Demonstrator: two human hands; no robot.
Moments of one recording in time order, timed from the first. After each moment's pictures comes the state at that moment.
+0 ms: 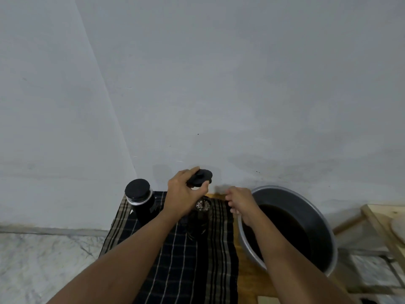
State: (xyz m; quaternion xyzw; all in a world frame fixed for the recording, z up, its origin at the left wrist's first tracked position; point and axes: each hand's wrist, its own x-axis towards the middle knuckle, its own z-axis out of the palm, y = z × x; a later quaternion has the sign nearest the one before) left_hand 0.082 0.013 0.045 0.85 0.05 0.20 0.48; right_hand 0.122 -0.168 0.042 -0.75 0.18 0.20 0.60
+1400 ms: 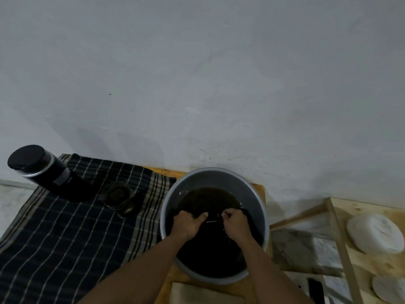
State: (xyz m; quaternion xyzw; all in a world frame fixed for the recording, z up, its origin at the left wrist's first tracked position) left_hand 0.105 -0.239 -0.107 0.78 0.32 -0.23 0.49; right_hand 0.148 -0.400 -0.100 -0.89 0.12 0.25 0.38
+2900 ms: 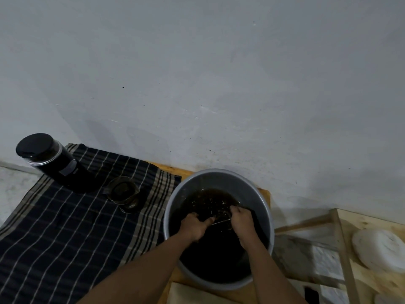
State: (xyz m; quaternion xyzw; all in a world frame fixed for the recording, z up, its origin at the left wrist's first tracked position) left_hand 0.107 -0.244 -0.125 0.72 0.33 -0.26 0.55; right_hand 0.160 -0.393 -0.084 -0.80 0.22 0.23 0.51
